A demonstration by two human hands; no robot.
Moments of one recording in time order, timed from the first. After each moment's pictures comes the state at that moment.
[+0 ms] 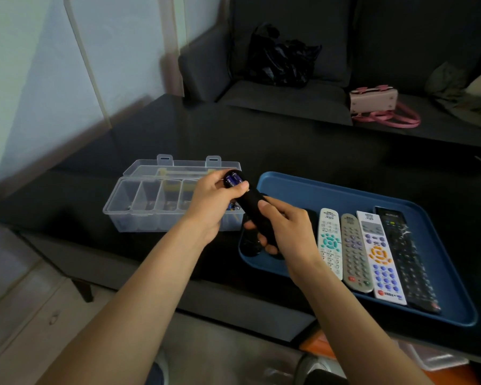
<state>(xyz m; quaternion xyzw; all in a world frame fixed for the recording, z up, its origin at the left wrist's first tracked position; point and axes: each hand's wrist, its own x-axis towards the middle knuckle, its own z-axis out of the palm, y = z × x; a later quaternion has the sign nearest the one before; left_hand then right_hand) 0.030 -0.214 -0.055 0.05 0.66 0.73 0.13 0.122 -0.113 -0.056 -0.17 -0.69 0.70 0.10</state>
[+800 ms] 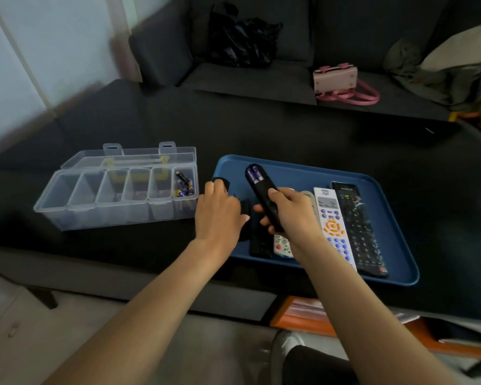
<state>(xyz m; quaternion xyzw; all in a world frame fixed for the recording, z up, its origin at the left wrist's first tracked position) 0.077 -0.143 -0.093 0.28 0.95 0.07 -0.10 0.140 -0.043 -0.064 -0.29 -0.67 0.67 0.10</state>
